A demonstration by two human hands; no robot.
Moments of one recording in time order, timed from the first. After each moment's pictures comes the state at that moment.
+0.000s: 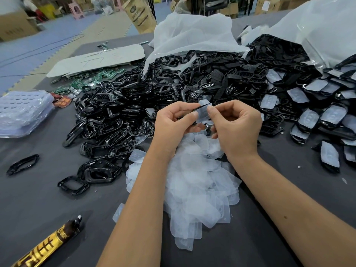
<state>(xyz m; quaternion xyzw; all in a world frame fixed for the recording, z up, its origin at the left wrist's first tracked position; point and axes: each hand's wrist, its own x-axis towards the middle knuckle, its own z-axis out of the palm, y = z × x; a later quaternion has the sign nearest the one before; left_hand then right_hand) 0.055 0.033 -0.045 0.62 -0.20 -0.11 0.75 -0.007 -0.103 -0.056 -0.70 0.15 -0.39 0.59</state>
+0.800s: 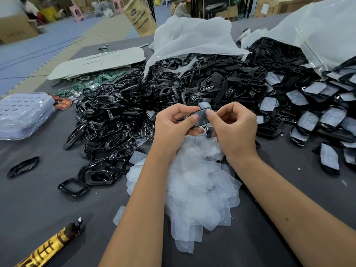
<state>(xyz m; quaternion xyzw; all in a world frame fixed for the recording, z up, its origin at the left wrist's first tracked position) 0.054 0.033 -0.045 0.63 -0.20 -0.09 0.75 -0.002 -0.106 -0.060 -0.71 0.16 -0.36 0.59</state>
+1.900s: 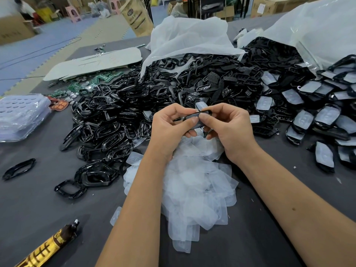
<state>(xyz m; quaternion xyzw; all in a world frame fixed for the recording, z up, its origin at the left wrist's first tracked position) 0.054 0.034 -0.045 0.63 -0.23 -0.08 0.74 -0.004 -0.117 -0.055 -0.63 0.06 -0.22 0.74</state>
